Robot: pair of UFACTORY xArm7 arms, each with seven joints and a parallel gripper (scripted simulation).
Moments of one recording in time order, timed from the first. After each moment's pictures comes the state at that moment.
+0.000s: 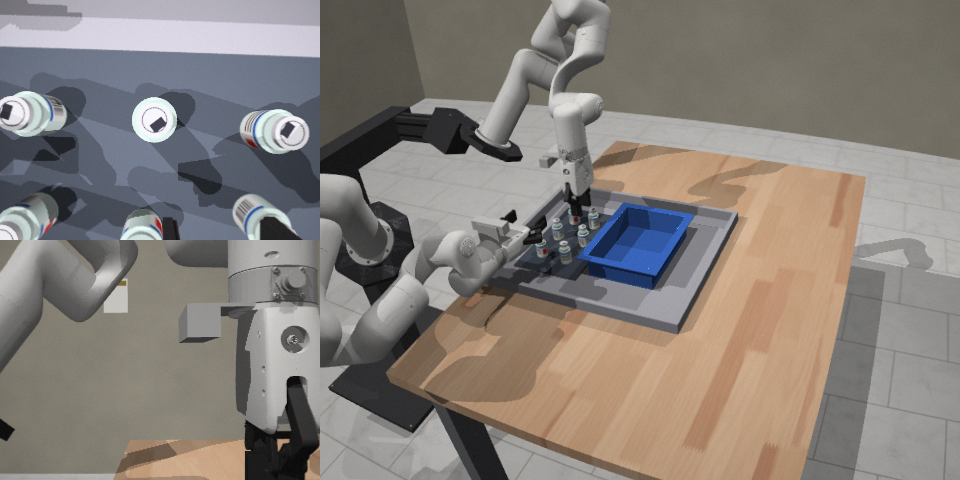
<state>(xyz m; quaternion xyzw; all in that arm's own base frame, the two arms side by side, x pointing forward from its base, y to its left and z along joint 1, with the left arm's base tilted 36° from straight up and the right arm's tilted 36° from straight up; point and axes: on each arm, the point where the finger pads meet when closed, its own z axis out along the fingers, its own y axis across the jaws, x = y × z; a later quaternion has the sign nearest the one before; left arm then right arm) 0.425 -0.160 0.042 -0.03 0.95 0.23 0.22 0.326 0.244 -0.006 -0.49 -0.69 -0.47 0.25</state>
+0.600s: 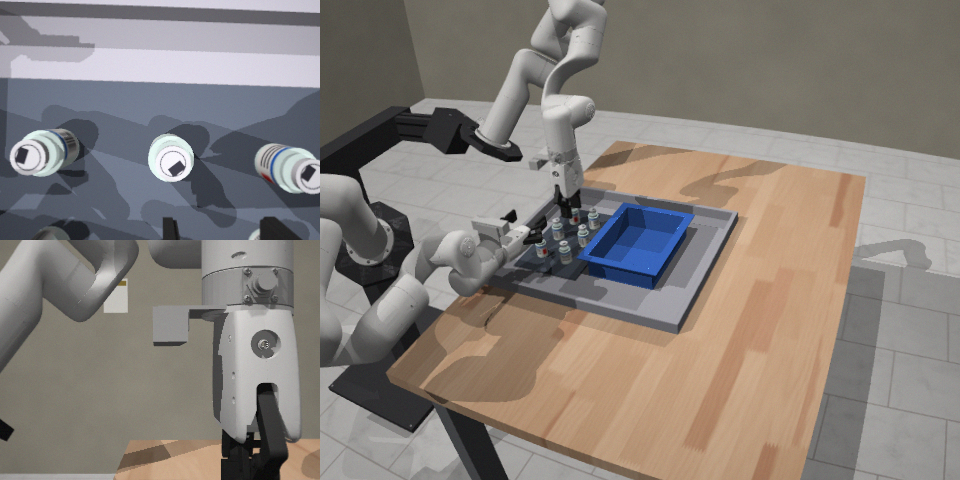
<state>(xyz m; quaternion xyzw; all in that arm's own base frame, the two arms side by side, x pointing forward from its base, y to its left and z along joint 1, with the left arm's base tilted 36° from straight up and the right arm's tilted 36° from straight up) 0.405 -0.167 0.024 -0.03 0.95 0.23 0.22 0.326 0.244 -0.006 -0.49 -0.69 -0.47 0.25</state>
